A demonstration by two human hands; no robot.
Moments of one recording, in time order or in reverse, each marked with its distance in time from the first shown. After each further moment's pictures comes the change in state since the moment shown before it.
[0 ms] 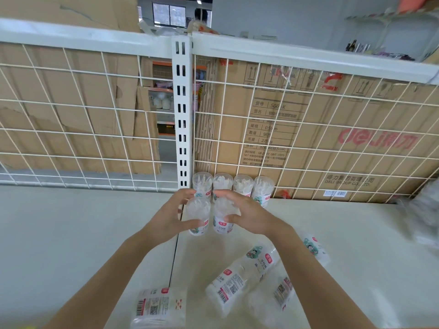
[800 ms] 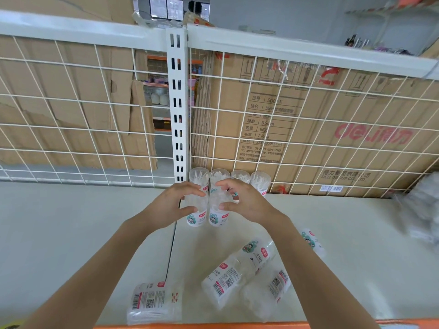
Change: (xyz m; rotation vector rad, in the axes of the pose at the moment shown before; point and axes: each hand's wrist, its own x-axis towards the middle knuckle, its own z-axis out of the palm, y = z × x) left_hand 0.017 0.005 -0.011 0.253 -0.068 0.231; right_hand 0.005 -0.005 -0.008 0.003 0.156 0.024
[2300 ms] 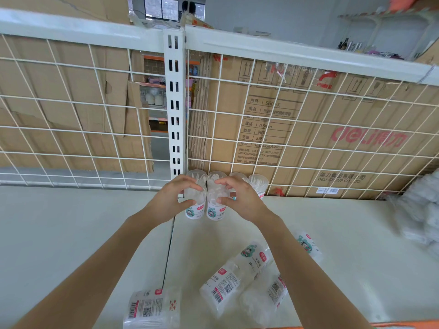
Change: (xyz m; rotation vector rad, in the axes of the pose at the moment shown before) left_hand 0.021 -0.010 0.003 -0.044 0.060 0.024; right_hand 0.017 0.012 0.007 -0.008 0.155 -0.015
